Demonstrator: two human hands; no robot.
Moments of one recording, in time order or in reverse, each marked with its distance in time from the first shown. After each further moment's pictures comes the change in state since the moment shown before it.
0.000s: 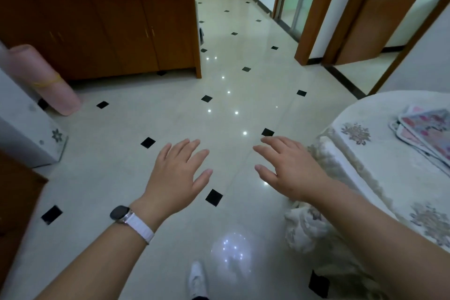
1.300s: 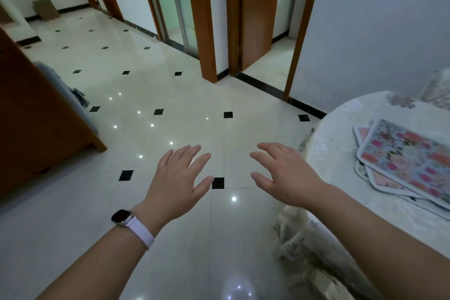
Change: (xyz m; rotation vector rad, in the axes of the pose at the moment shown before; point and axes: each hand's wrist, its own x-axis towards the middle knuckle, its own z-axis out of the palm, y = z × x) left_hand 0.587 0.029 0.164 -0.124 -0.135 0.538; right_hand 0.291 0.355 -0.034 0.050 0.051 0.567
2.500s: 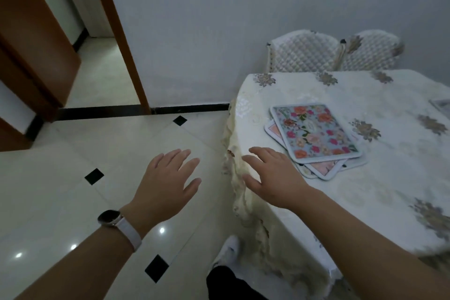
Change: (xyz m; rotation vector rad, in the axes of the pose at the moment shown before) left_hand 0.462 -0.009 0.164 -0.204 -0.177 0.894; right_hand 0.184 0.169 0.012 -0.012 0.090 0.903
